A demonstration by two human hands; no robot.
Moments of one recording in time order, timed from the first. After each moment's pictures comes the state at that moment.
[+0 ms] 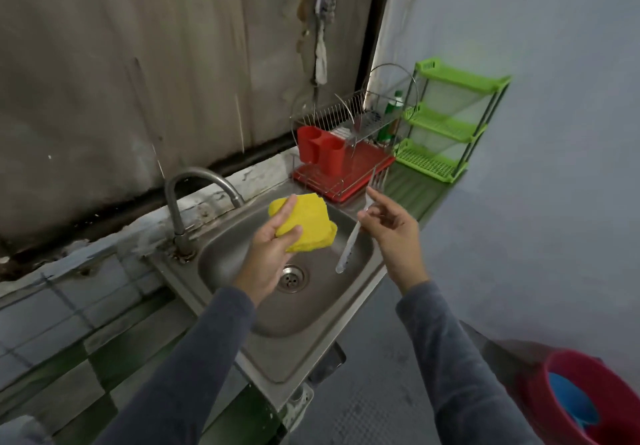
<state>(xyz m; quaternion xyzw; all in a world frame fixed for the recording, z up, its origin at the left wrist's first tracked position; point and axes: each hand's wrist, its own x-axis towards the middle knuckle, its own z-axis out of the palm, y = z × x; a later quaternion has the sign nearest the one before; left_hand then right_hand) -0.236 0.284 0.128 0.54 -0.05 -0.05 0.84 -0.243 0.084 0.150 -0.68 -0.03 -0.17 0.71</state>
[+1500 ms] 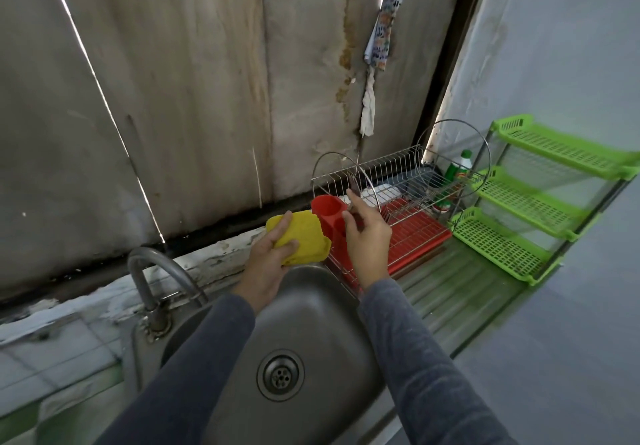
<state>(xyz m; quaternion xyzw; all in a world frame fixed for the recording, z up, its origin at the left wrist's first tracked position) -0.020 0.241 0.140 0.53 0.10 0.06 0.84 0.027 0.085 0.160 -0.80 -0.11 -0.27 0.52</state>
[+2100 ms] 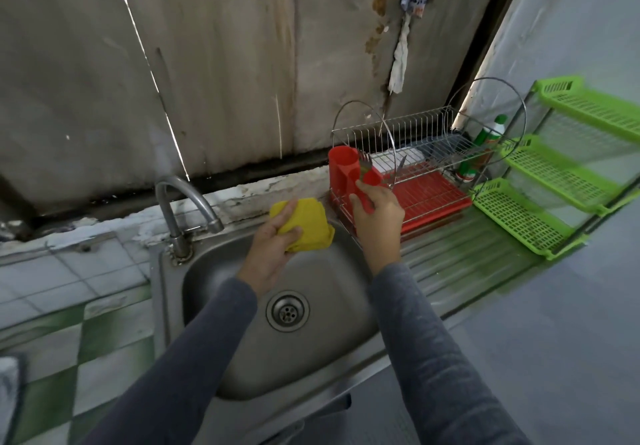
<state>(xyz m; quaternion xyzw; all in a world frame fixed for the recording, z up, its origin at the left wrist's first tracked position) -0.092 0.225 0.103 0.53 0.14 0.07 0.83 -0.010 0.067 0.123 -0.83 -0.13 -0.25 0.48</state>
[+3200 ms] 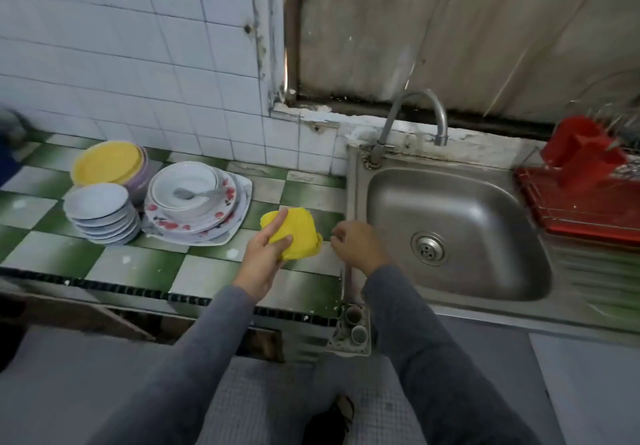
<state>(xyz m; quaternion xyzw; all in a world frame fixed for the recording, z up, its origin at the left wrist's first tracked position) -0.463 0.344 0.015 0.43 0.37 0.27 0.78 -0.296 0.253 0.033 -0.85 -0.43 0.21 0.20</state>
